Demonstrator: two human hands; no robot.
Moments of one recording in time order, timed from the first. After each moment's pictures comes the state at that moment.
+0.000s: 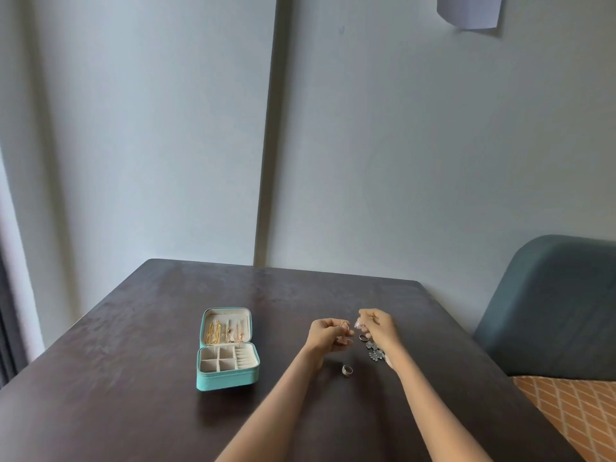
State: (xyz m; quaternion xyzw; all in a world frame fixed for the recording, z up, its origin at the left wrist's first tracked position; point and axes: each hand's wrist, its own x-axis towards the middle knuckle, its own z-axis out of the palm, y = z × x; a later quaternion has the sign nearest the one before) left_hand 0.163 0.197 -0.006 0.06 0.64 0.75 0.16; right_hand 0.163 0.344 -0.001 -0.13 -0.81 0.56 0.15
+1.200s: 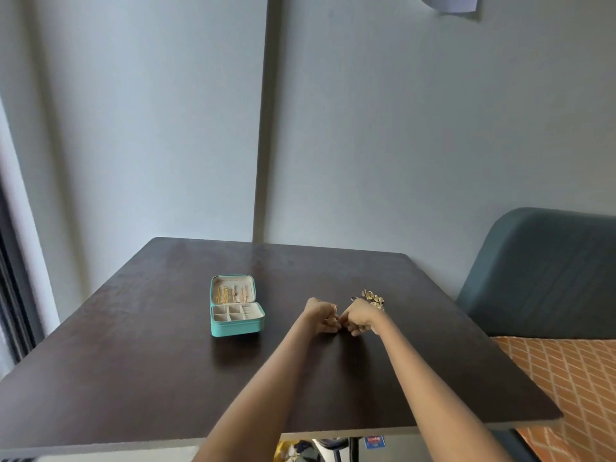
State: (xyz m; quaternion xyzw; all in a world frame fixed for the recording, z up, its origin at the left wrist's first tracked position) left_hand 0.201 0.190 -0.003 -0.03 0.72 0.67 0.21; right_hand 0.222 0.305 0.016 -0.15 -0.91 0.36 -0.13
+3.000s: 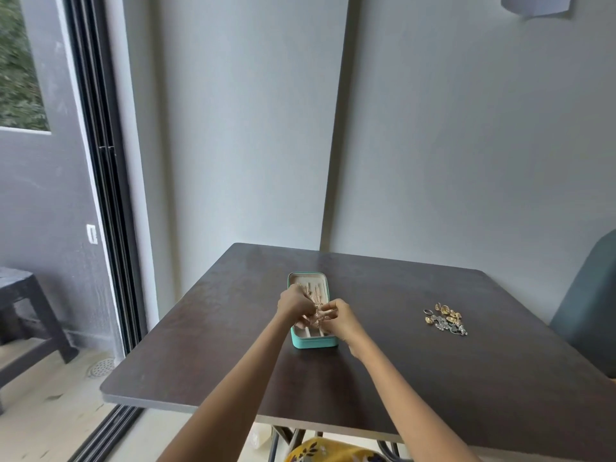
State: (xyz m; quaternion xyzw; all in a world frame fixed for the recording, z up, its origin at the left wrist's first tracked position) left_hand 0.226 0.000 0.027 -0.08 0.88 0.46 0.03; right_hand 0.236 0.125 -0.012 0.02 -0.84 0.54 0.00
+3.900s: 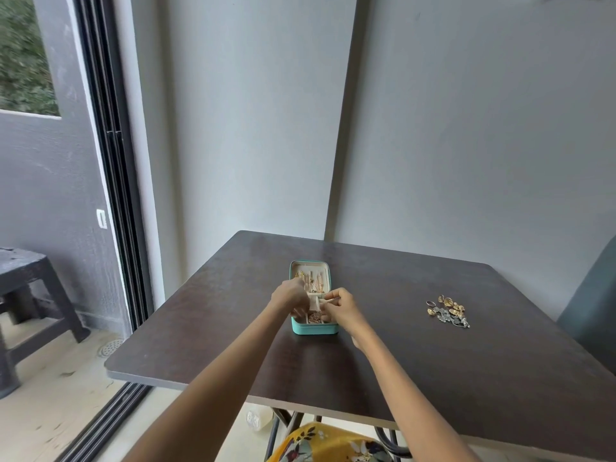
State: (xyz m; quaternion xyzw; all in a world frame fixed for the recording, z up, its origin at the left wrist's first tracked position) left_hand 0.227 -0.008 0.028 -0.06 0.95 0.28 0.09; right_hand 0.236 0.126 -0.016 0.02 -0.82 0.57 0.00
